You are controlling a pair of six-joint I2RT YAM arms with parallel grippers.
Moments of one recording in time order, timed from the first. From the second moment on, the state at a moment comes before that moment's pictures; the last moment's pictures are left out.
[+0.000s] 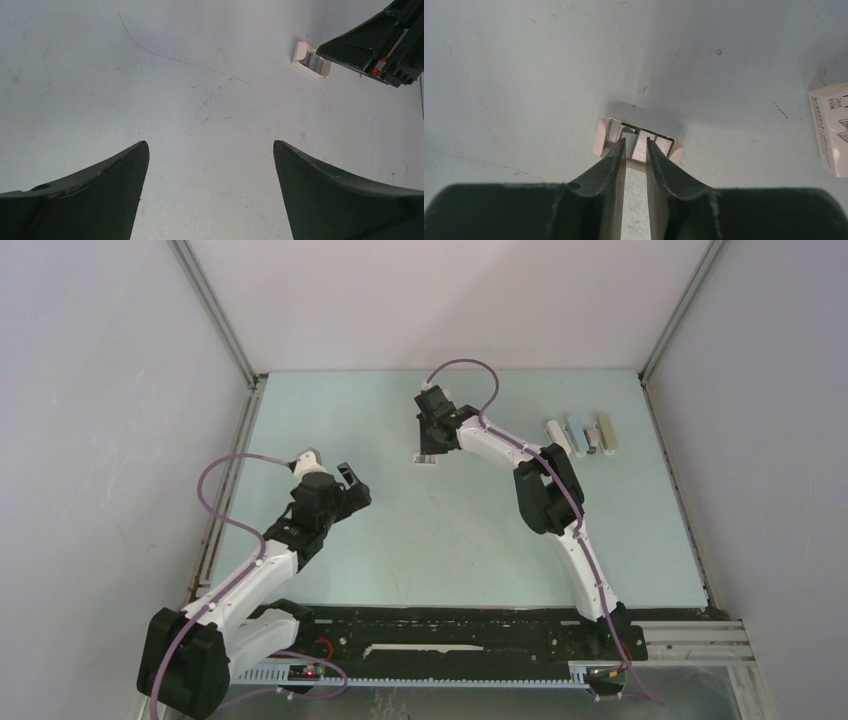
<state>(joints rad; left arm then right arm) -0.35 0.99 0.49 -0.09 -0.26 -0.68 0.64 2.39 2.05 -0.56 0.09 0.49</state>
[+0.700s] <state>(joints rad) -0.35 0.97 0.49 -0.03 -0.19 -0.68 0.63 2.24 2.00 -0.57 -0.28 0.23</state>
